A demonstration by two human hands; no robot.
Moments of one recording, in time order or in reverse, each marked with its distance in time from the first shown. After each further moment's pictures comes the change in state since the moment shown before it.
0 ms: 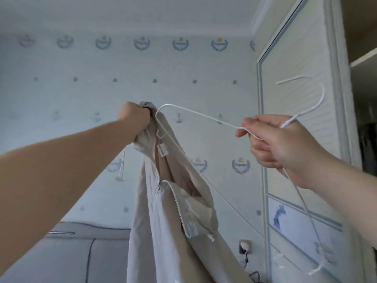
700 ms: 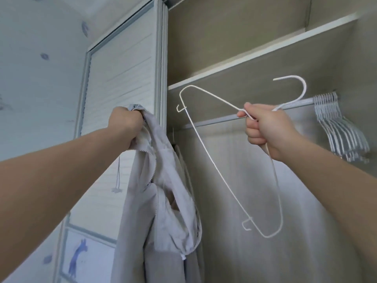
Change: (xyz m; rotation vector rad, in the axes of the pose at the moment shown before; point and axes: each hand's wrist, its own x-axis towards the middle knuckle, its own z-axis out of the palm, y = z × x) left_hand -0.101 0.199 0.443 -0.800 -0.655 0.044; right_hand -0.012 -0.059 -0.321 -0.644 0.814 -0.012
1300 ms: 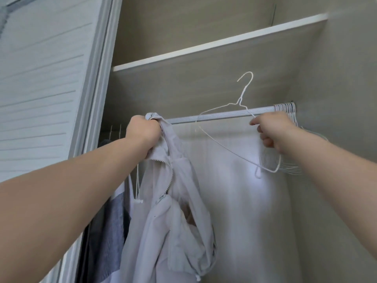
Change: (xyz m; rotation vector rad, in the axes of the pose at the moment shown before) left_hand -0.004 -0.015 0.216 -0.203 -0.248 0.052; right_hand 0.103 0.036 -0.145 -0.551 0.455 0.123
